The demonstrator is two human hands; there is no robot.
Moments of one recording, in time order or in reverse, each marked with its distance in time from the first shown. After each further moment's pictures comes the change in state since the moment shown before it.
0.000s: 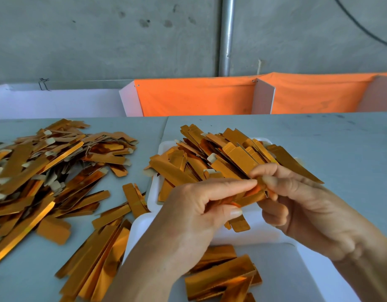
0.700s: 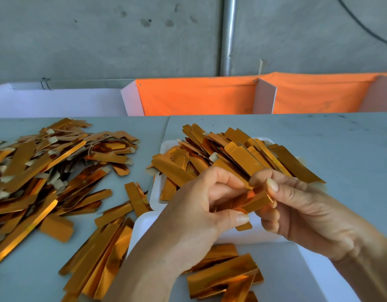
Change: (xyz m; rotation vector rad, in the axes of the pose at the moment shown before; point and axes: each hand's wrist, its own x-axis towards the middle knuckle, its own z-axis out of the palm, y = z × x) left_hand 0.001 -0.002 0.000 -0.113 -0.064 -0.150; right_hand -0.001 0.002 0.001 -0.011 -0.012 0.106
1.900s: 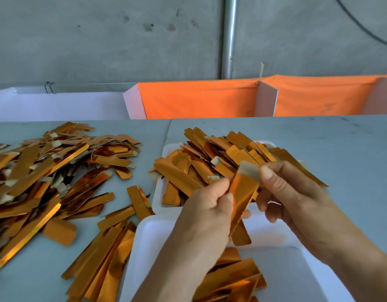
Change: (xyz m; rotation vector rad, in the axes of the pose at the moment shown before) left_hand 0.003 0.001 0.018 0.011 0.253 -0.157; right_hand 0.003 0.006 0.018 -0.579 0.385 -0.330
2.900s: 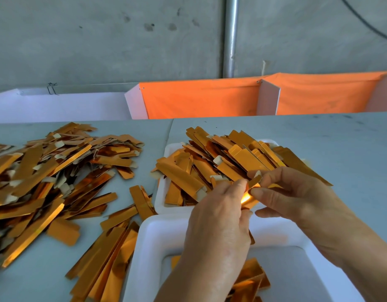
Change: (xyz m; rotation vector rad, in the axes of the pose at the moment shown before) left_hand 0.008 -0.010 0.022 0.617 0.164 0.265; right_hand 0.002 -0.005 0.003 -0.143 0.065 0.114
